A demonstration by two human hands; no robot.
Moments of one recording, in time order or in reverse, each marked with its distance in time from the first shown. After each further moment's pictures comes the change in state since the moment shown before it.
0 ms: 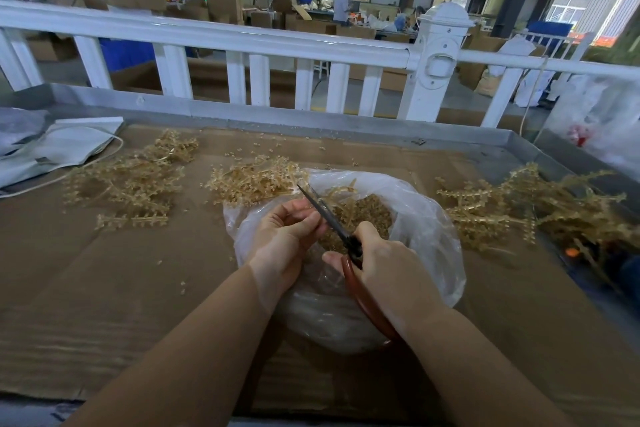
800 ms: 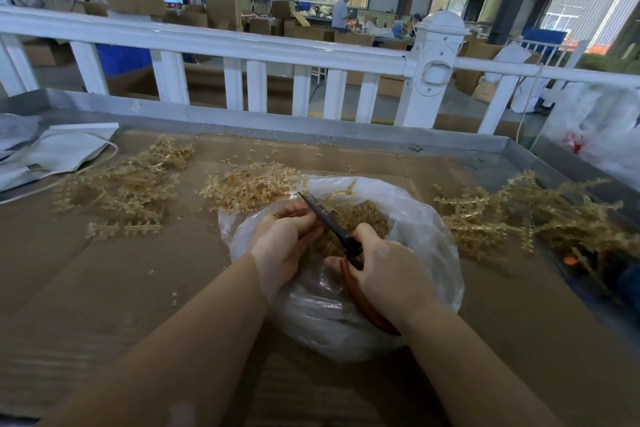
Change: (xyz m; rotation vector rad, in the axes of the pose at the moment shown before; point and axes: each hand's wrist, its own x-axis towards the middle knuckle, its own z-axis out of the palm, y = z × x) left_hand 0.016 0.007 0.012 0.068 0.077 -0.112; right_hand 0.014 0.018 0.007 -0.066 0.045 -0.027
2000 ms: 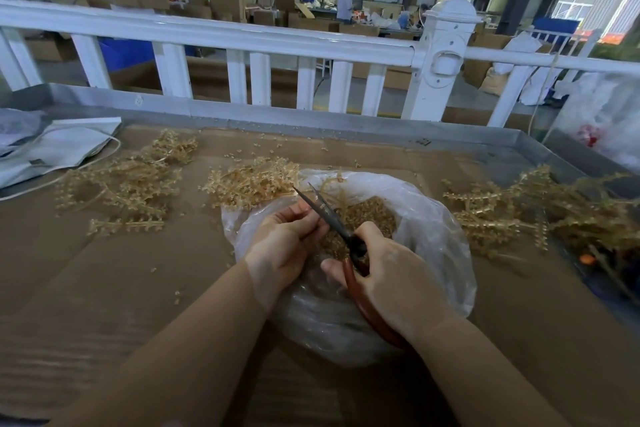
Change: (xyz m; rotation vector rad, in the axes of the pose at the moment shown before) left_hand 0.000 -0.002 -0.011 -0.074 -0.093 -0.018; right_hand -0.009 -0.007 -0.001 0.145 0.003 -0.025
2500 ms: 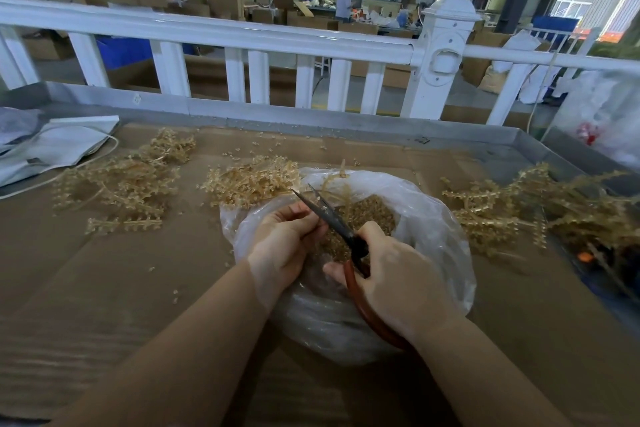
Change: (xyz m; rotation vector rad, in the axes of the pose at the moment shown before) left_hand -0.001 -0.003 0.003 0.021 0.048 0.021; right_hand -0.003 0.002 -0.003 -0.140 0.024 -0.018
